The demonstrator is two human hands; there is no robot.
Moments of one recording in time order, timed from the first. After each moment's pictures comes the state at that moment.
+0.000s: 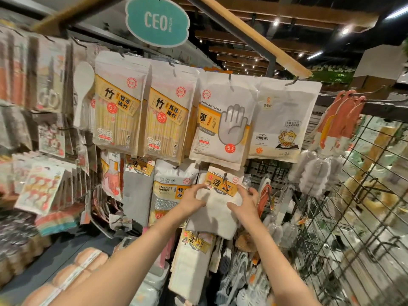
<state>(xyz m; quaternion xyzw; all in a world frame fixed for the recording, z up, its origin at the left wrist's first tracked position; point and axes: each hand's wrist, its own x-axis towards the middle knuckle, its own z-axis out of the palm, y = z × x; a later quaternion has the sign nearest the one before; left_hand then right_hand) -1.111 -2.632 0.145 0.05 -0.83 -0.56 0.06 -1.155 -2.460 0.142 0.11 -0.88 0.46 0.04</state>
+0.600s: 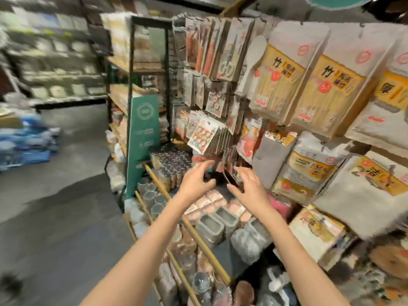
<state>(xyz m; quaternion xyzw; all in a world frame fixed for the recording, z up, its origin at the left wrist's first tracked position) -0.829 -2.794 0.098 0.31 -0.86 -0.33 0.23 -0.973 -2.681 0.087 0.52 -0.81 0.27 -0.02</state>
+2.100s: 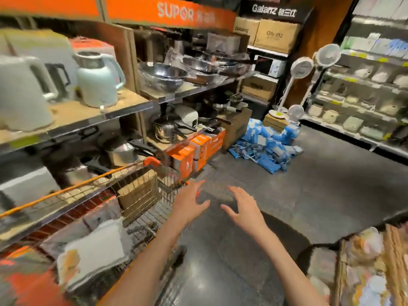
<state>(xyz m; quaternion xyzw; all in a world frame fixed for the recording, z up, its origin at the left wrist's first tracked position) -0.209 -3.293 0.004 0.80 -0.45 -0.16 0.37 -0.365 -3.404 0.014 0.92 -0.33 0.09 -0.17</state>
